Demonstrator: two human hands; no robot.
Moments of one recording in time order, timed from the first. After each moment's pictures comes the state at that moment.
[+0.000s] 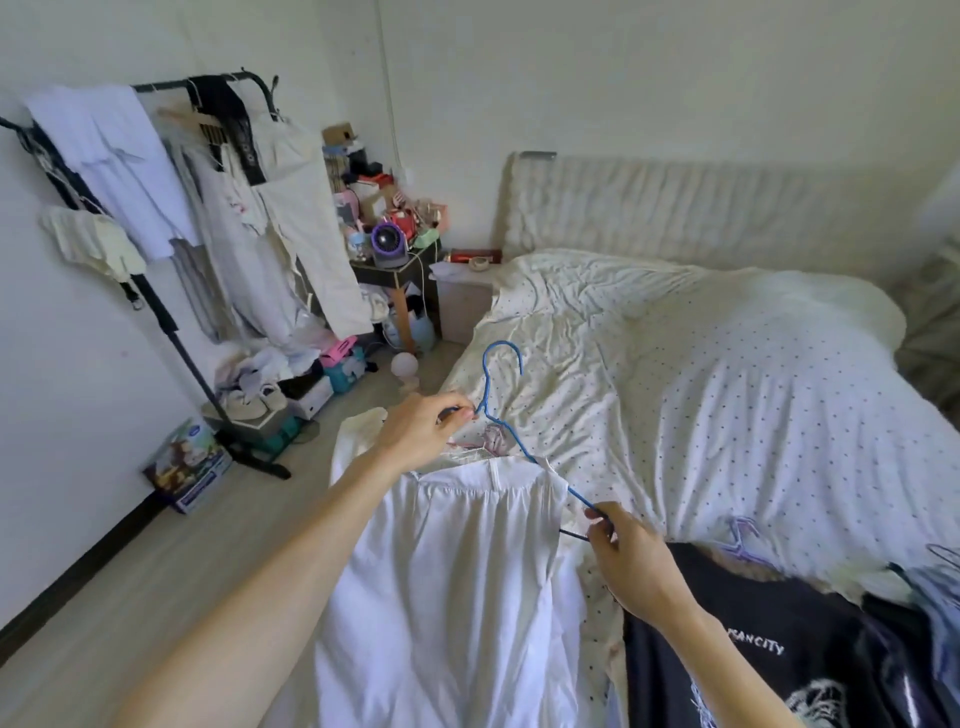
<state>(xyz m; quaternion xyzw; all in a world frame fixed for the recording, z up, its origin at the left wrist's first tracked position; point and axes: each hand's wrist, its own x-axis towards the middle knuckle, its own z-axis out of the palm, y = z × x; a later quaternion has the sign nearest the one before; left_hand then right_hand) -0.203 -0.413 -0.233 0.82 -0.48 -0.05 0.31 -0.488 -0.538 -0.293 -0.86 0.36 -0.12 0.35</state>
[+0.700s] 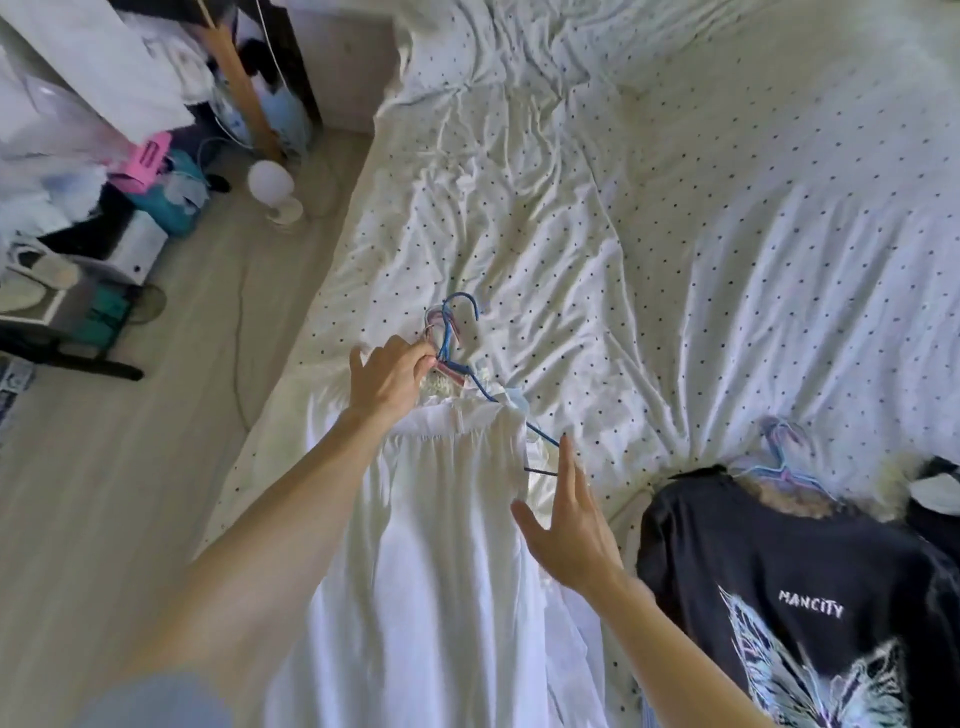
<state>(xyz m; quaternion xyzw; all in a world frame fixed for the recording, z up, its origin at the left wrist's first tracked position) 0.021 -0.625 -0.569 0.88 -0.45 -0.13 0.13 -0.274 -0.644 -0.523 -0.81 0.47 0.08 0.36</state>
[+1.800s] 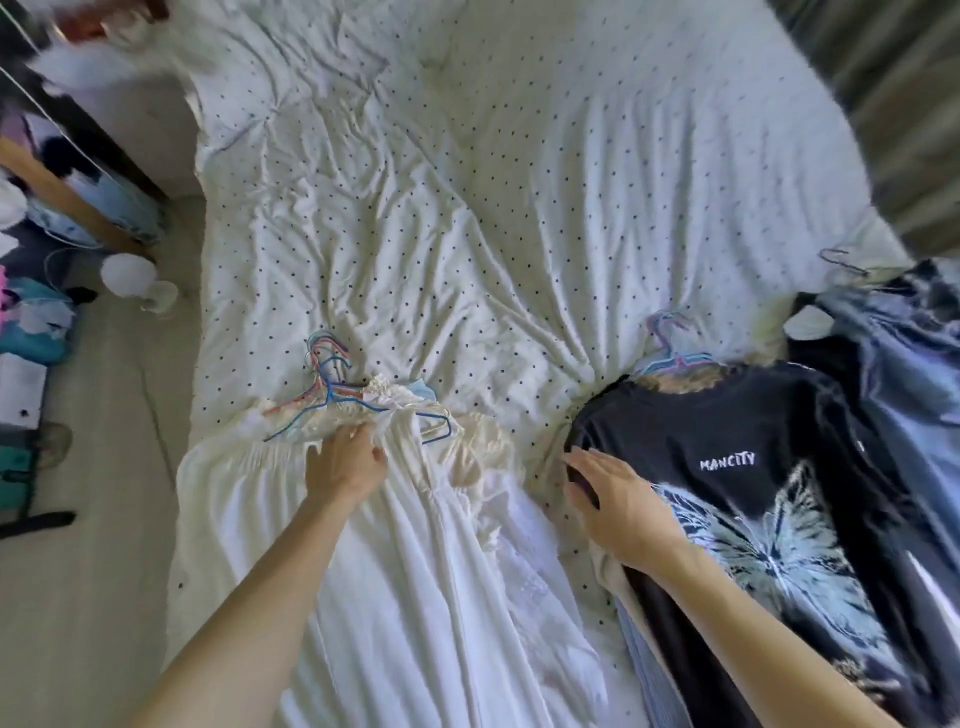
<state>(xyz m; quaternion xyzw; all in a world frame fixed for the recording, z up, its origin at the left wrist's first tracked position) -0.089 -0.622 -0.565 0.84 -0.45 -0.27 -0.09 -0.420 -0.663 -0.488 -0.78 0.54 0.06 0.30</state>
